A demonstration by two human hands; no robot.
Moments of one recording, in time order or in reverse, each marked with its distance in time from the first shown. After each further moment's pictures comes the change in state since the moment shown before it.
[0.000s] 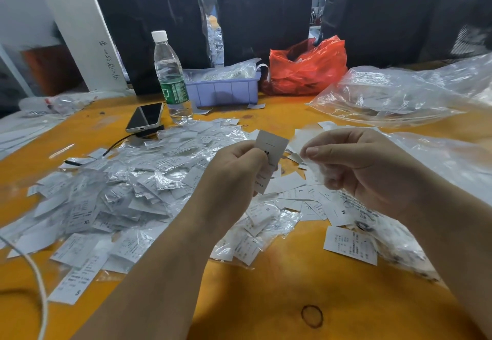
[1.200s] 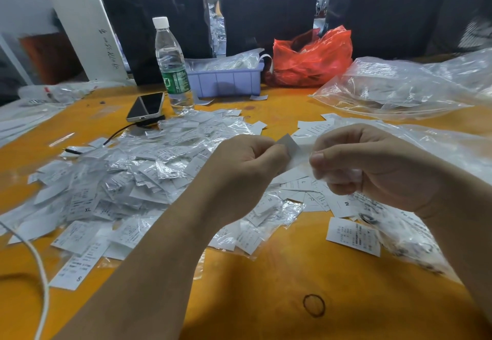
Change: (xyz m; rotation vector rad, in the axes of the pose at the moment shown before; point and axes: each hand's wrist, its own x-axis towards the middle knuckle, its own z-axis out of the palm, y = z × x) left_hand -0.008 0.012 -0.002 0.343 -0.099 0.222; right_hand -0.006 -0.004 -0.004 -0.110 -0.343 -0.023
